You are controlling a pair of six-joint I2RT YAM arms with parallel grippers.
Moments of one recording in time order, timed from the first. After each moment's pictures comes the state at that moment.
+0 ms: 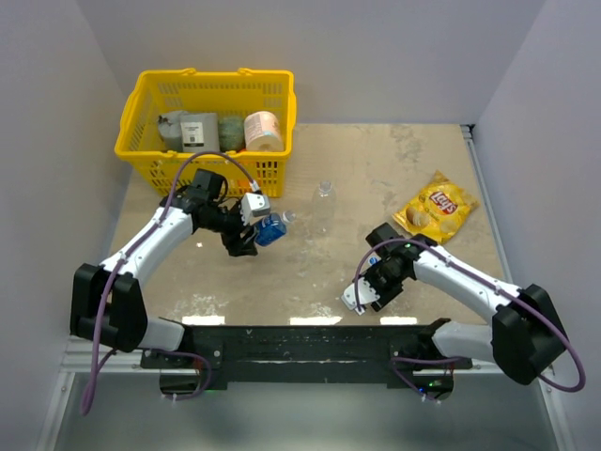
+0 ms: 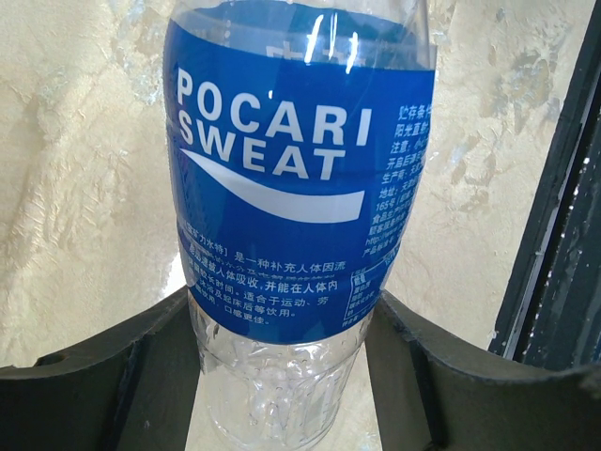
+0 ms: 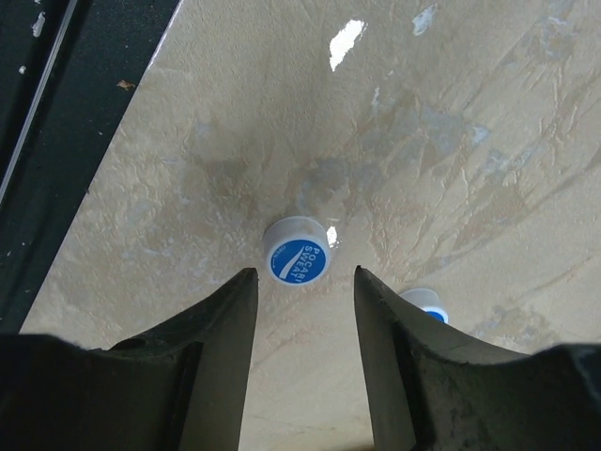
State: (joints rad) left arm -0.28 1.40 1.01 -0.74 0.68 0.76; right arm 0.59 1.22 0.71 -0.93 -0.28 -1.62
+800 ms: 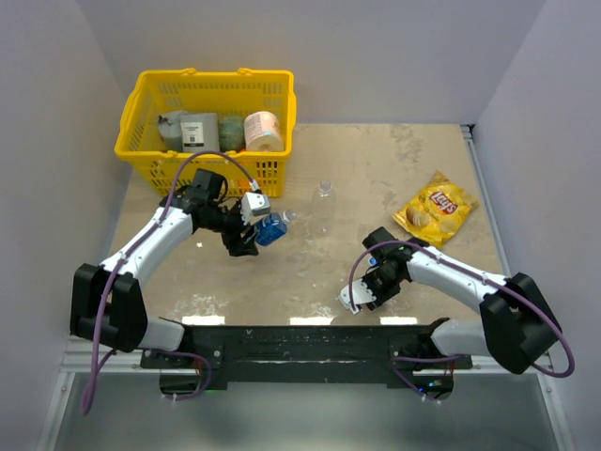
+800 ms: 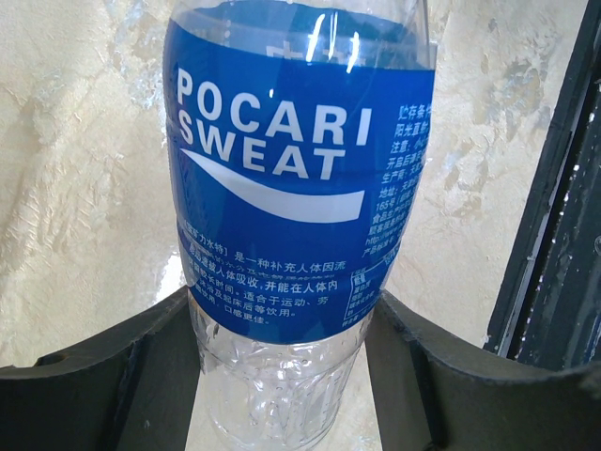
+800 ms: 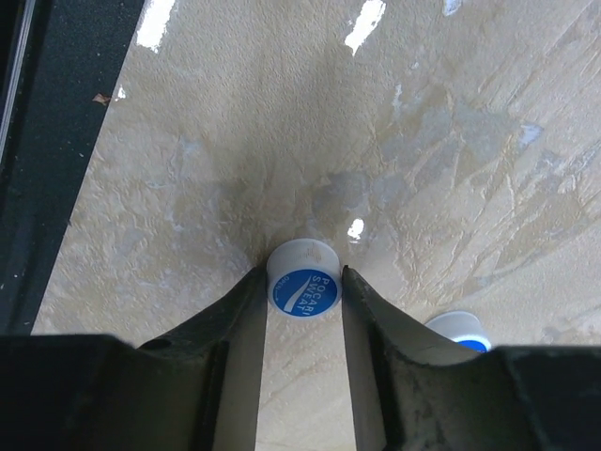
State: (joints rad) left arm -0.28 1.40 1.01 -0.74 0.70 0.74; right arm 0.60 1.29 0.64 -0.81 -0.25 -1.54
